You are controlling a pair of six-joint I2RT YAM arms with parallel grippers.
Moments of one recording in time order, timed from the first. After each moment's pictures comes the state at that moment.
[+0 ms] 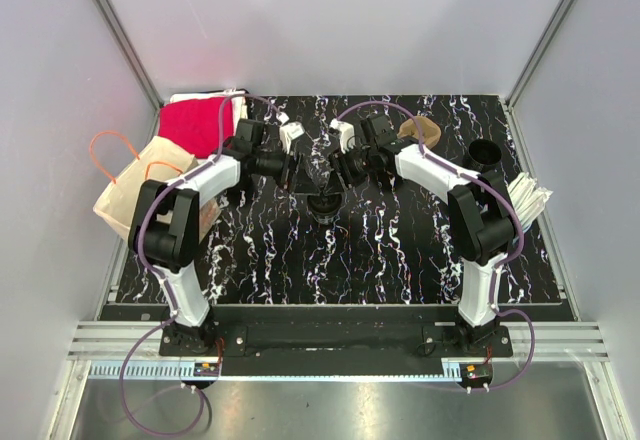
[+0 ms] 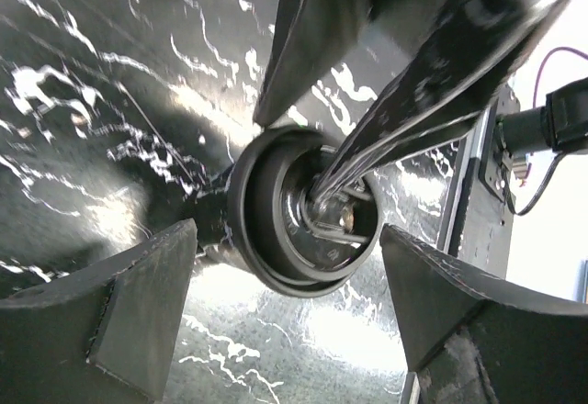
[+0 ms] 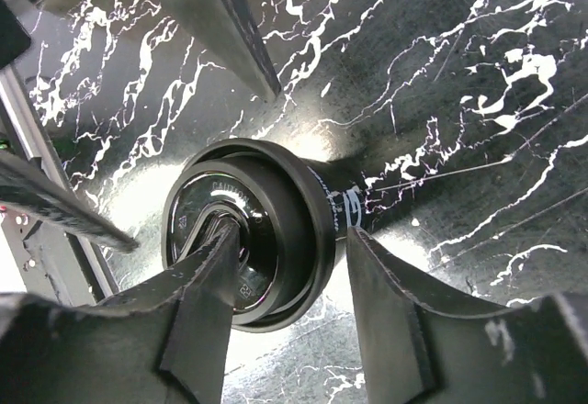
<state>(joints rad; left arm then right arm) -0.28 1.83 1.25 -0.23 1.01 0.03 0.49 1.96 1.48 -0.40 -0.66 -0.03</state>
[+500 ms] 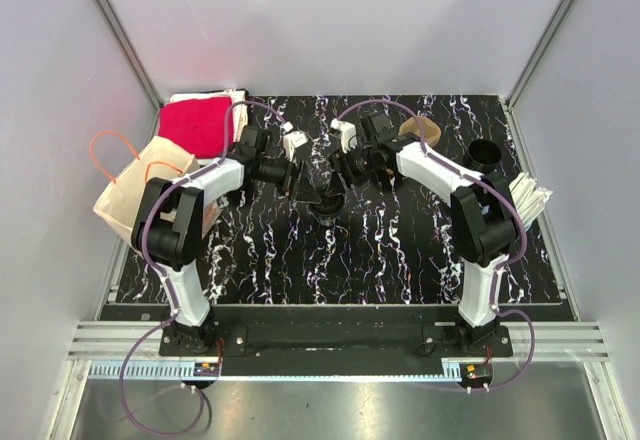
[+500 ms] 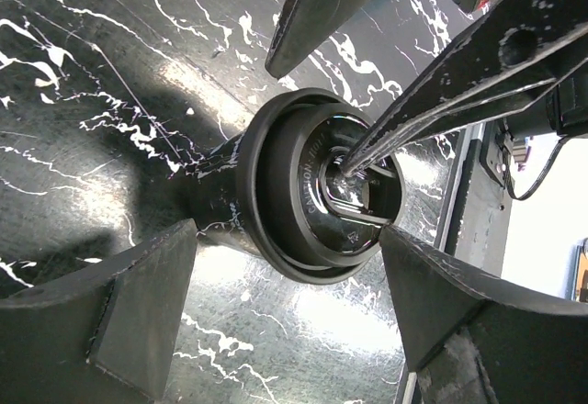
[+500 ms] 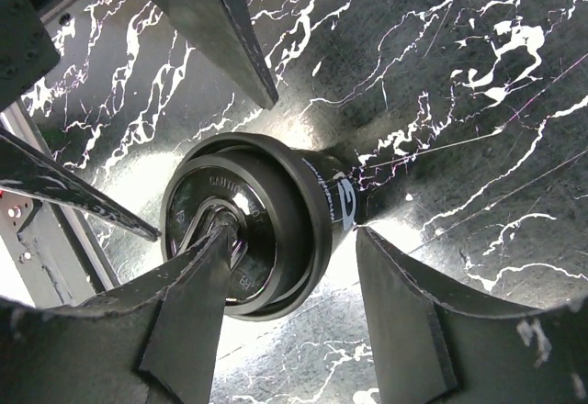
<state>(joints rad) -0.30 1.85 1.21 -0.25 1.01 0.05 0.49 1.95 1.50 -0.48 -0.62 -0.05</state>
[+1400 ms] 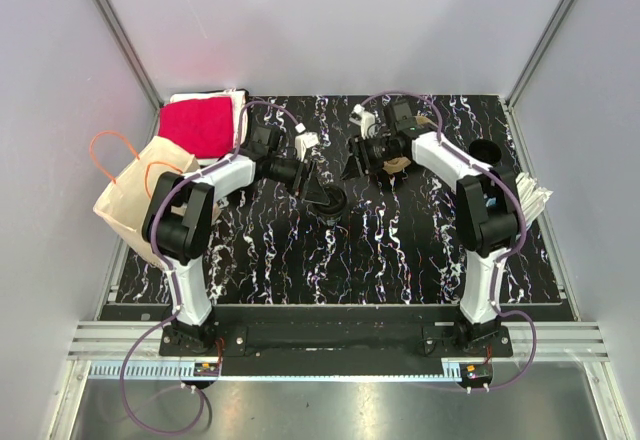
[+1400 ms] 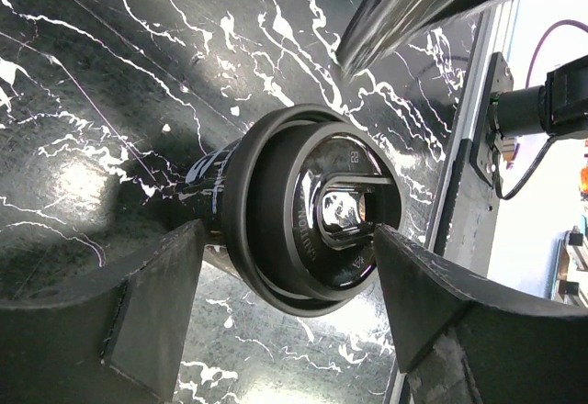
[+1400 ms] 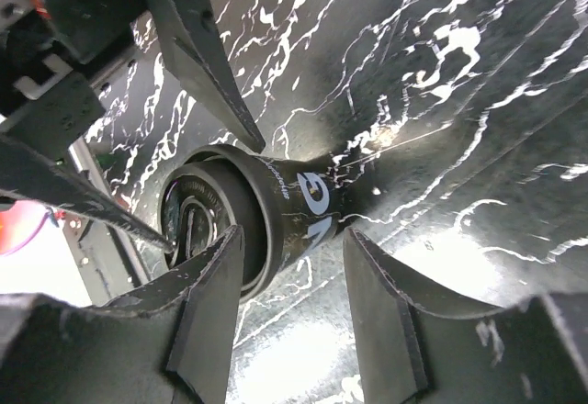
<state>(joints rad) -0.35 1.92 1.29 -0.30 0.99 0.02 0.35 1.98 1.57 -0.50 -0.77 0.00</state>
